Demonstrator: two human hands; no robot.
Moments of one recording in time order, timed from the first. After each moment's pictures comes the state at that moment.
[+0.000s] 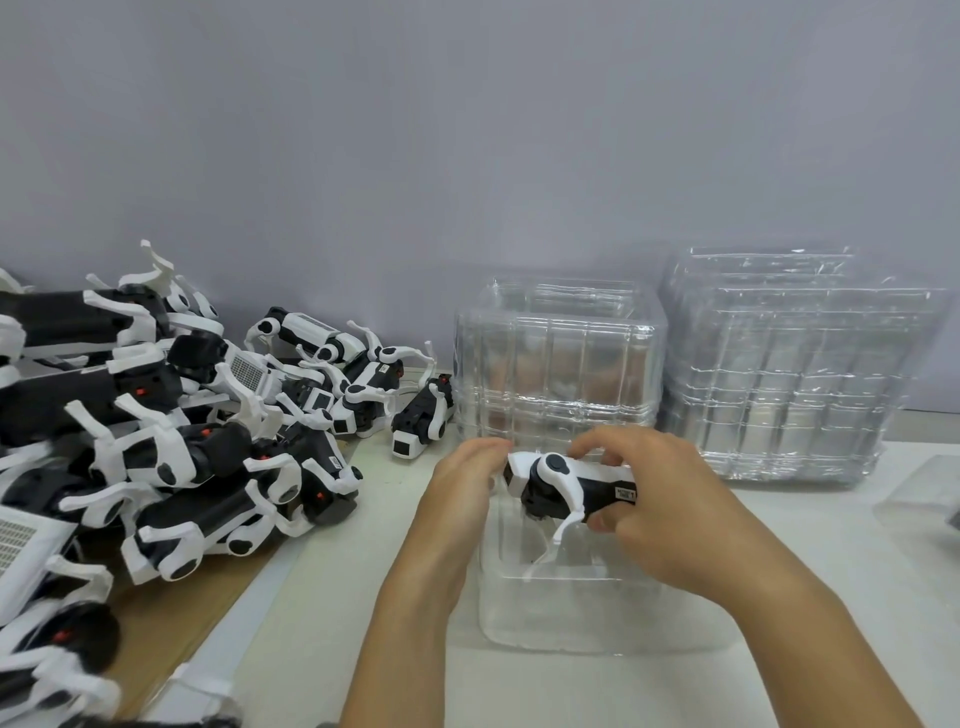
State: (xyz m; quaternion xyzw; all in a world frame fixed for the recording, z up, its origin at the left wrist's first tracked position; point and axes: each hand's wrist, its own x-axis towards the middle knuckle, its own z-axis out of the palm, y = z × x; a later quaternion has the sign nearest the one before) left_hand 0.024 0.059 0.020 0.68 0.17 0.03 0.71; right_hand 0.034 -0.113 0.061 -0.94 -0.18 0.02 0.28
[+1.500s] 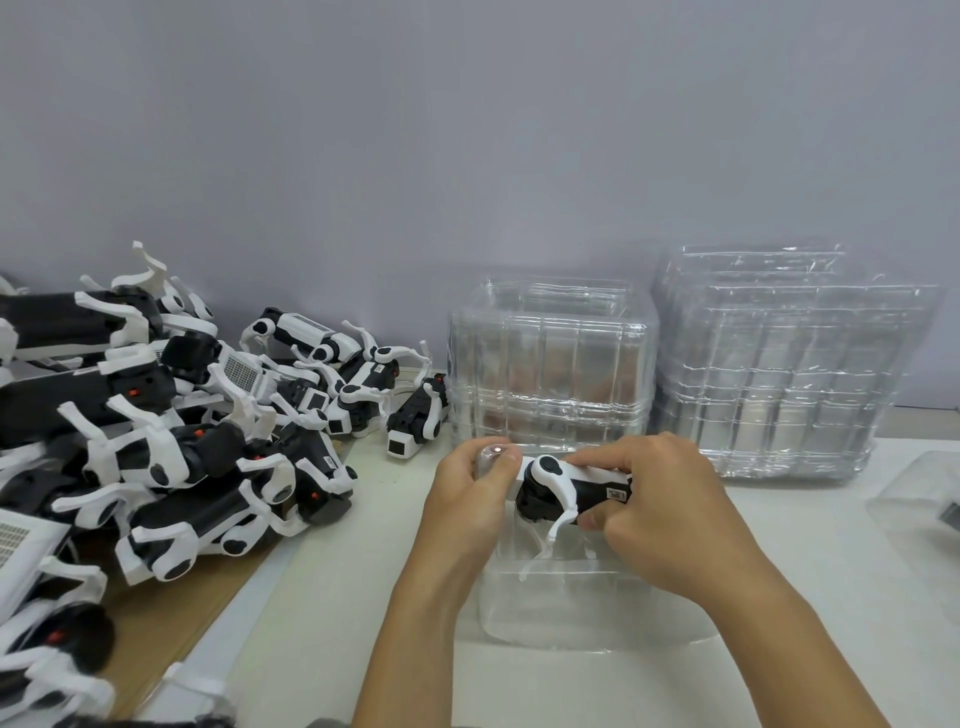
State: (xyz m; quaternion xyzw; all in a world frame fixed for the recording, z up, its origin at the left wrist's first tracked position) left_hand 0.032 0.051 0.002 0.68 0.16 0.09 0.71; right_hand 0.042 -0.117 0.038 -0.93 -0.18 -0.04 0.33
